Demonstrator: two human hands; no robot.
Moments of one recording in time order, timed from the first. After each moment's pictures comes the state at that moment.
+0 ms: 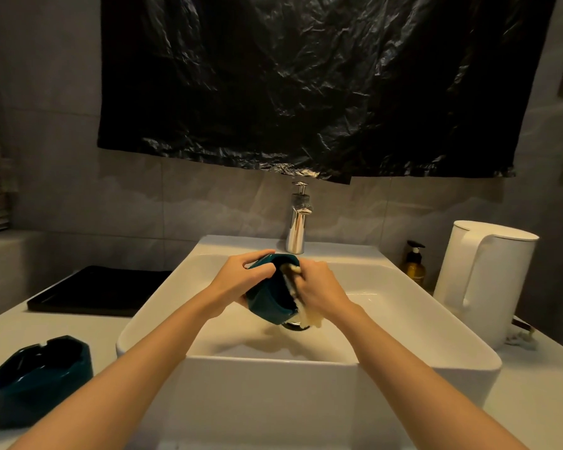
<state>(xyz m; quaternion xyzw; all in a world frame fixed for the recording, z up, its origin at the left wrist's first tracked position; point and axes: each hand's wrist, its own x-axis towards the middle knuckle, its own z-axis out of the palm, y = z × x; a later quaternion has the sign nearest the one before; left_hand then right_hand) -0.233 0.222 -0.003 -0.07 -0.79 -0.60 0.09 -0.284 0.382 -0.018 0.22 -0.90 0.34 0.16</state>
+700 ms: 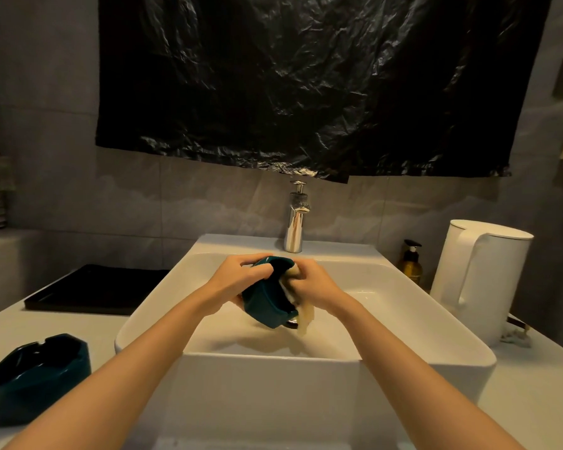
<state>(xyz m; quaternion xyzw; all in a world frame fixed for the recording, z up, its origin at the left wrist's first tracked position) -0.229 0.222 -0.002 -0.06 -0.81 -0.58 0.08 -0.279 0.383 -0.013 0.24 -0.87 0.44 0.04</state>
